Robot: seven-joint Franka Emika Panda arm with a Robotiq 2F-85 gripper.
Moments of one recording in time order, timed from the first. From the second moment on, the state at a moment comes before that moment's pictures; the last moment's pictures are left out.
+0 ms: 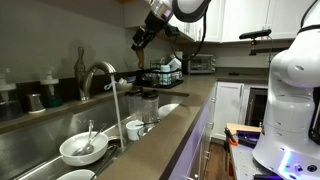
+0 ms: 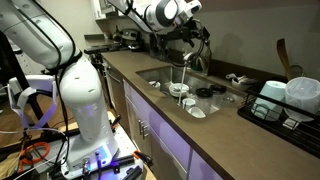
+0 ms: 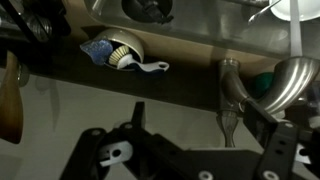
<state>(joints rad) -0.15 -0.41 0.09 -2.49 -0.21 2.86 0.06</state>
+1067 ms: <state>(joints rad) -0.34 -0.18 0.27 -2.28 -0.35 3.09 0.34</state>
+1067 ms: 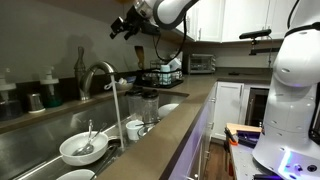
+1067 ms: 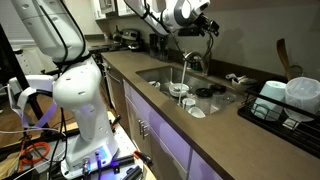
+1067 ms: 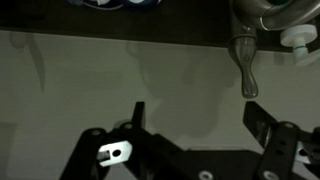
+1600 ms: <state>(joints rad) -0.60 -0.16 0.45 -2.25 -0.41 3.31 0.51</state>
